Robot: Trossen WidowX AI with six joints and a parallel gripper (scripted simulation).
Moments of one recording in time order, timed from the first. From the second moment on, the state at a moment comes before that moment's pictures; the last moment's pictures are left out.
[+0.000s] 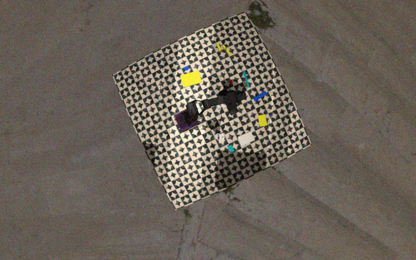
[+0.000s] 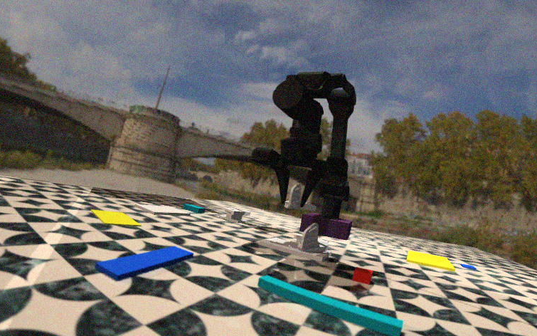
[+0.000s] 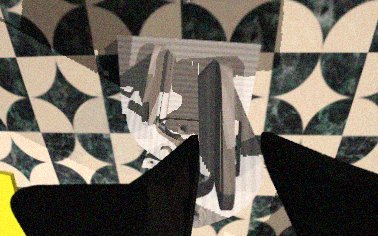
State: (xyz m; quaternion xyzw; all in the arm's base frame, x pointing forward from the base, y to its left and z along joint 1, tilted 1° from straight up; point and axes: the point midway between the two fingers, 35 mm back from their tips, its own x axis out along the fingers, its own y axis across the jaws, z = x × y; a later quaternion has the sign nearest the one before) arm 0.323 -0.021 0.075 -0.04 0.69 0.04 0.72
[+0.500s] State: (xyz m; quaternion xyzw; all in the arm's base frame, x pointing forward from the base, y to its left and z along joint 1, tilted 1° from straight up) arm 0.323 -0.021 0.075 -0.04 0.69 0.04 0.72
